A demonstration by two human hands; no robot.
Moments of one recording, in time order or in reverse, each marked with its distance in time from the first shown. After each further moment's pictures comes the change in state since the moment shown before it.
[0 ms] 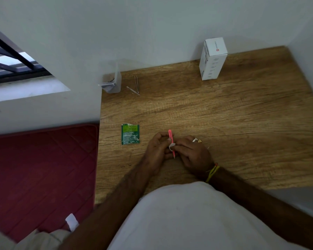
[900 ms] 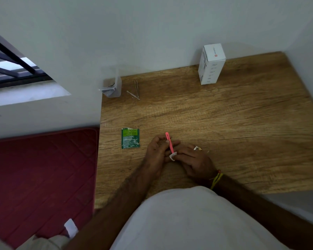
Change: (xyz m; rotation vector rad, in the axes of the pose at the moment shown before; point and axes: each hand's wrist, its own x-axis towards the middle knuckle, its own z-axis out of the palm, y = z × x) left_hand 0.001 0.004 0.005 -0.124 0.072 -0.016; right_hand -0.007 -0.003 -0.007 0.053 -0.009 -0.067
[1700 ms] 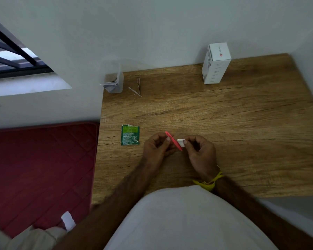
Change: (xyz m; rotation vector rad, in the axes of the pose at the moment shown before) left_hand -0.003 -0.002 0.000 0.116 0.079 0.158; right_hand 0.033 -0.025 -0.013 0.499 0.354 0.885
